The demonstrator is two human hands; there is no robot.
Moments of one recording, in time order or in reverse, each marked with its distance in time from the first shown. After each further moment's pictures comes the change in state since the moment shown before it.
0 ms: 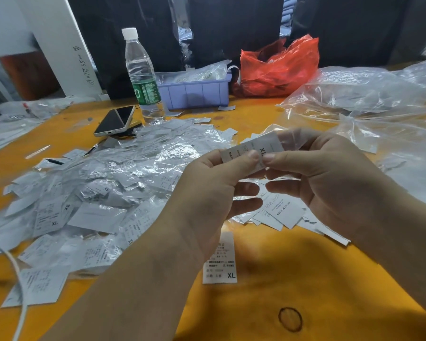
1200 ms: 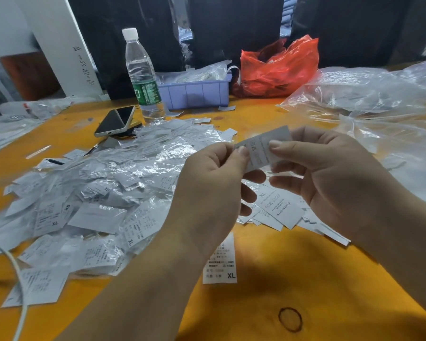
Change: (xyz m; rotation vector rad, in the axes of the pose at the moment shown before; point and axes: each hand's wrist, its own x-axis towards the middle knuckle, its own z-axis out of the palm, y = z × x) left_hand -0.008 0.000 0.003 0.328 0.040 0.271; right_hand 0.001 0.003 -0.002 -0.017 0.031 -0.015
